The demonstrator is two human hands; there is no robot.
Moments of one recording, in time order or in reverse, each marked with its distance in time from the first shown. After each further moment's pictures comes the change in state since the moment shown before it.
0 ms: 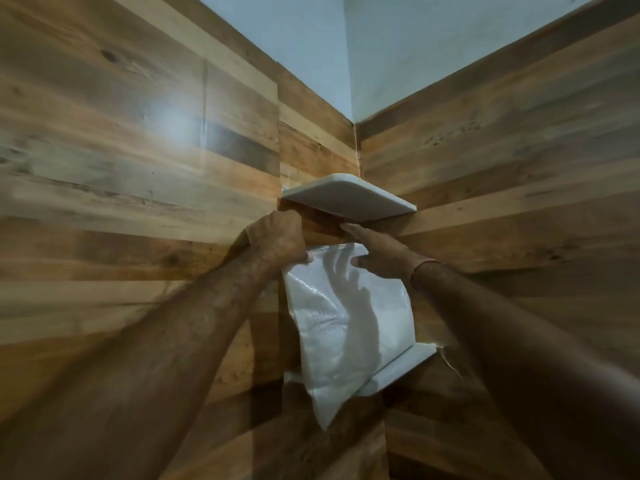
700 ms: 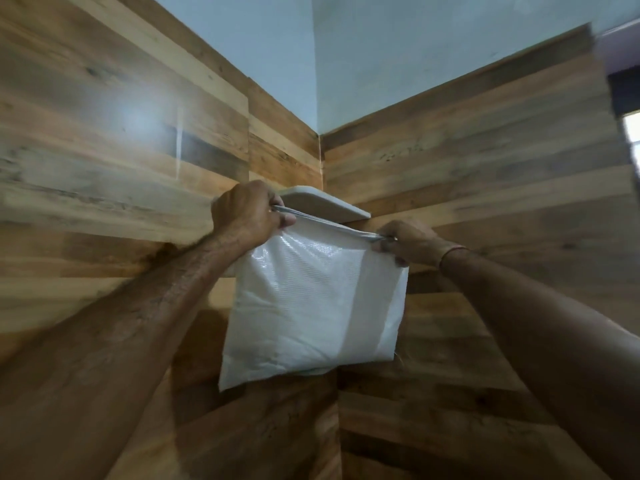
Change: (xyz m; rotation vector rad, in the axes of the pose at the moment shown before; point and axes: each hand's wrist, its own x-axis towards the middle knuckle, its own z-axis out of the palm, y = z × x) left_hand -0.032 0.001 -0.057 -0.373 0.302 0.093; right_hand -0.086 0.035 -0.096 -0.074 0.086 0.157
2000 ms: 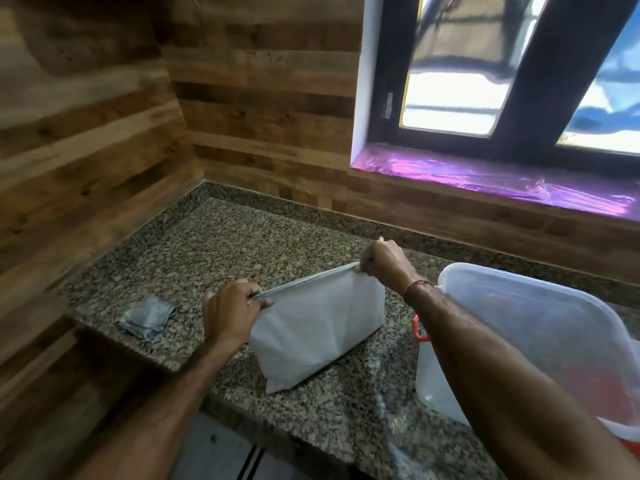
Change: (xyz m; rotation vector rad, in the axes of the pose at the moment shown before) left_hand -0.724 0.285 0.000 -0.018 -0.939 -0.275; right_hand -0.771 0.157 -0.018 0.083 -0.639 0.550
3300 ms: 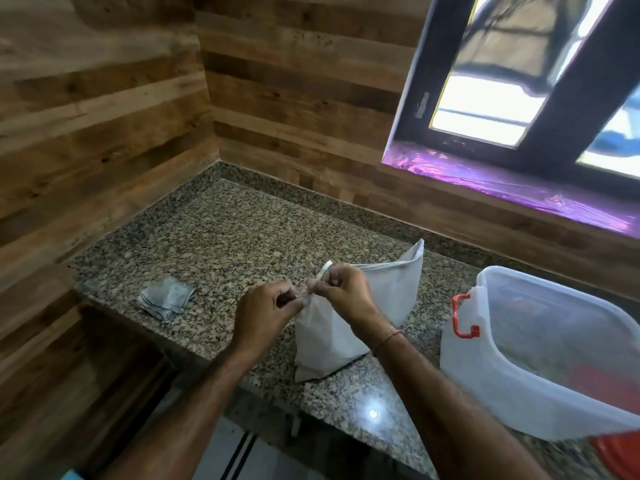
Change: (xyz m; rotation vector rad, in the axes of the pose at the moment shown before) left_hand -0.020 -0.062 -0.006 -0.479 -0.031 0.148; right_hand -0.044 -0.162 0.100 0.761 0.049 0.121
